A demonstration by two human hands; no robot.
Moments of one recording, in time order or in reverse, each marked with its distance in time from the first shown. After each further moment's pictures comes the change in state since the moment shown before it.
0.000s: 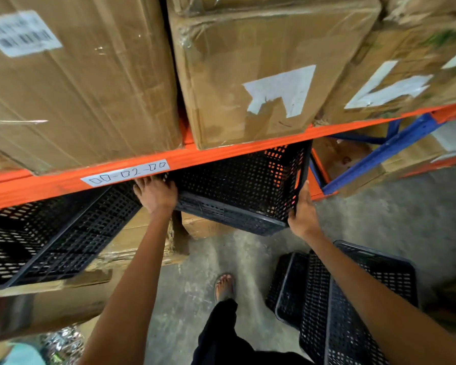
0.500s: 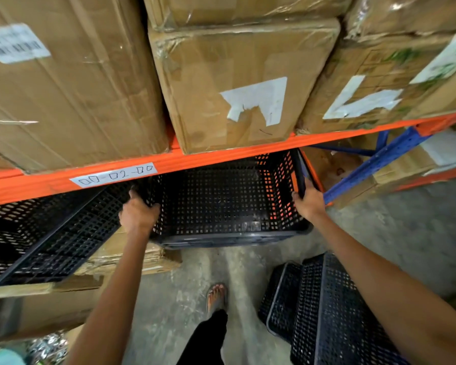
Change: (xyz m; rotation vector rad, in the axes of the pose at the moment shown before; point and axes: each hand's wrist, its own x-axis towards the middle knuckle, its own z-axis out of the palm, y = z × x) left_hand -0.022 -0.039 -0.003 0.017 -0.042 -0.099; right_hand 0.062 0.029 -0.047 -0.136 0.093 0.113
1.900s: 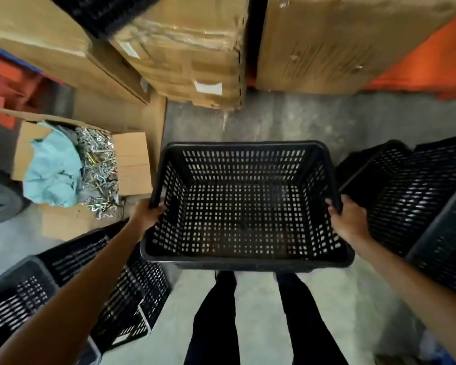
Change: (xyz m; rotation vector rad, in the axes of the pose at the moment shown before) left_hand -0.280 -0.487 0.241 -0.282 -0.525 -0.546; right_hand -0.338 0.178 0.350 -0.110 -0.475 0.059
